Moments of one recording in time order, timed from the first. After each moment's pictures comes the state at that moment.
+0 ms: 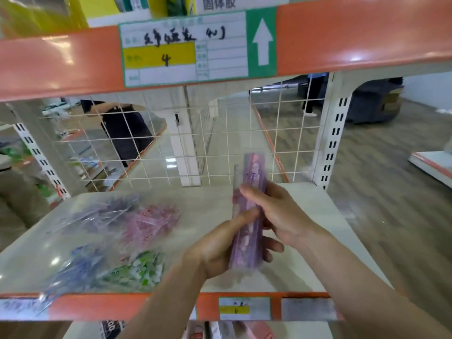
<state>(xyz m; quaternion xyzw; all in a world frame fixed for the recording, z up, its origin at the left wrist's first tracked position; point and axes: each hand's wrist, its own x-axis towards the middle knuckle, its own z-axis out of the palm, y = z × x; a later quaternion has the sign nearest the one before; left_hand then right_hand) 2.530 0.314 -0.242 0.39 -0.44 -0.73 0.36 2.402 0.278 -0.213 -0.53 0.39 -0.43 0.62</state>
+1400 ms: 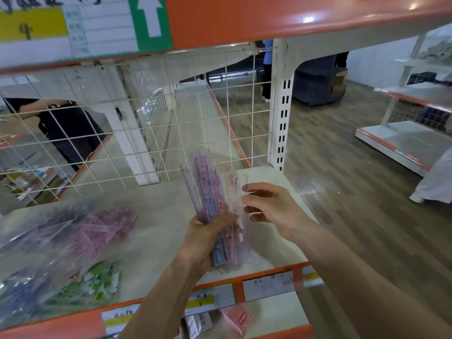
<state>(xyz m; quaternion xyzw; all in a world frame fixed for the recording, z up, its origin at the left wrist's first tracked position) 2.481 0.314 -0.258 0.46 -0.33 -0.63 0.54 2.336 0.280 -0.241 -0.45 0.51 -0.45 0.57</state>
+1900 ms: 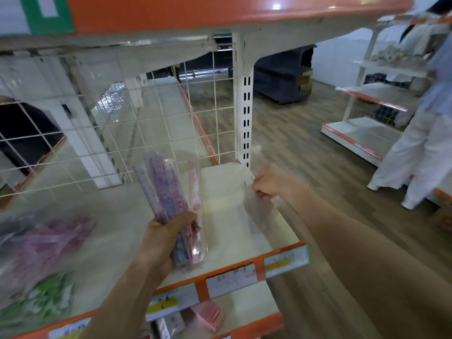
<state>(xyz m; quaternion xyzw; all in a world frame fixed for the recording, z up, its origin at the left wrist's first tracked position) 2.483 0.308 -0.268 0.52 -0.32 -0.59 0.52 2.255 0.220 -0.248 -0.59 0.72 -0.22 0.30</state>
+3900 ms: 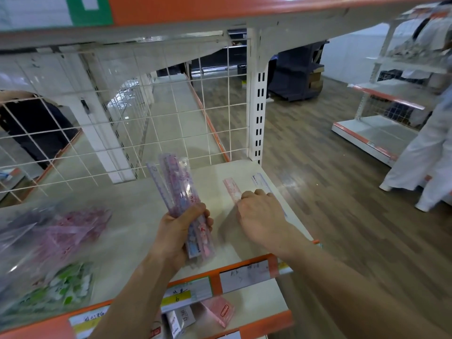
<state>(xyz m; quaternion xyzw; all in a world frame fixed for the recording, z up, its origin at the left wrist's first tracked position) 2.486 0.307 -0.266 0.45 -0.29 -0.65 0.54 2.327 0.287 -0.267 -0.78 0.63 -0.04 -0.04</state>
